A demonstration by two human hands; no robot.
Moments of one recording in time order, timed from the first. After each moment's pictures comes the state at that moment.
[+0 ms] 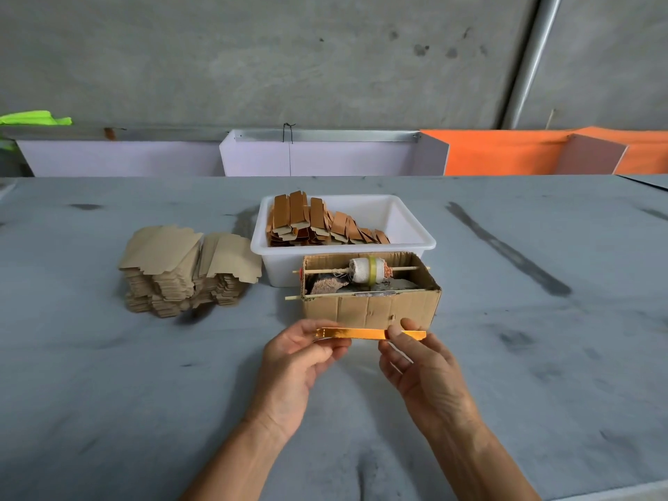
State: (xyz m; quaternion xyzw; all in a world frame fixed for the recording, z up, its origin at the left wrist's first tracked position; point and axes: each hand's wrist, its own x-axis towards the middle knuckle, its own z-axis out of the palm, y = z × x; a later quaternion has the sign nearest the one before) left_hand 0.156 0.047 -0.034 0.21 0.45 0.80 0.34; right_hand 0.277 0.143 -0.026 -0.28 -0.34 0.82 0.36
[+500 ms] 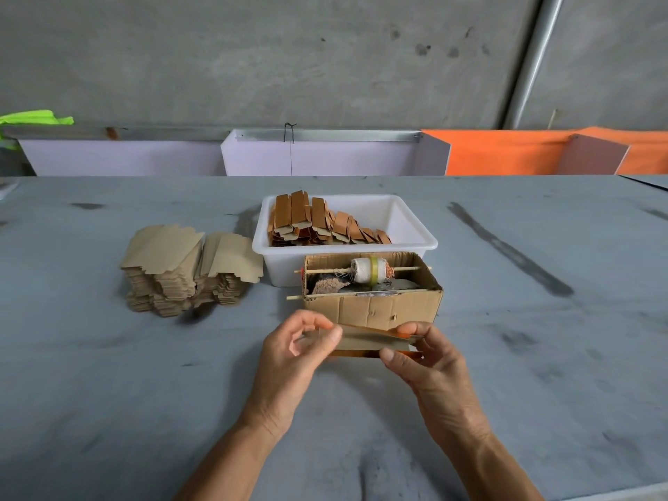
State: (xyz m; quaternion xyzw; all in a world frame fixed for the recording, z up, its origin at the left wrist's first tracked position) left_hand 0.152 0.038 -0.028 0.33 0.58 0.71 0.22; right_hand 0.288 0.151 -0.041 -0.21 -0.53 0.73 0.38
